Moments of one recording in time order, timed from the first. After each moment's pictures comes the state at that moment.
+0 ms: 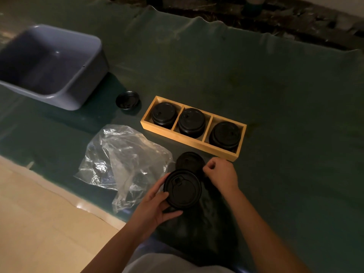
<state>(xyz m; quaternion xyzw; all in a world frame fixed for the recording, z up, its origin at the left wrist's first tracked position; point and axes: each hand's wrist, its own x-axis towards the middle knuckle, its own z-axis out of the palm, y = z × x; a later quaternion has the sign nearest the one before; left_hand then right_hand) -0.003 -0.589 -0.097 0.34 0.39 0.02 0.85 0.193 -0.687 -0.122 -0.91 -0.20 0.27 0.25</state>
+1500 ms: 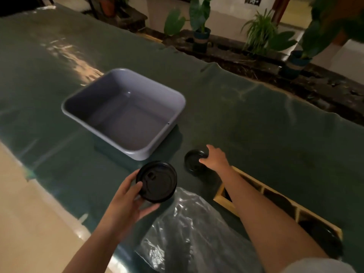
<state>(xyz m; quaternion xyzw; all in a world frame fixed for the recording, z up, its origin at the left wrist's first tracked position) -0.049 -0.275 -0.040 0.31 0.46 0.24 0.80 0.236 -0.304 -0.105 -0.89 -0.32 0.29 0.12</state>
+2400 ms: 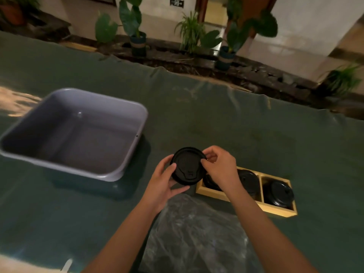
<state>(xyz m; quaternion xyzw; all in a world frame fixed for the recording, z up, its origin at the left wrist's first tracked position) 0.050 -0.277 -0.022 0.39 0.29 0.06 0.87 0.161 -0.399 0.020 -0.90 -0.21 0.07 0.37</state>
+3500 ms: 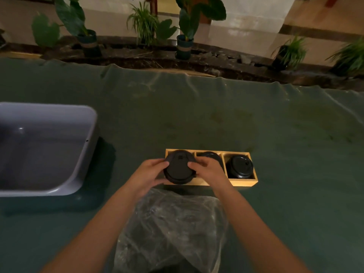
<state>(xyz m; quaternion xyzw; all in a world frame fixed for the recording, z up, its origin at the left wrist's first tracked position) 0.107 -0.324 -0.025 0.57 0.28 -0.12 0.76 0.166 -0.494 -0.019 -0.78 0.03 0.26 0.57</state>
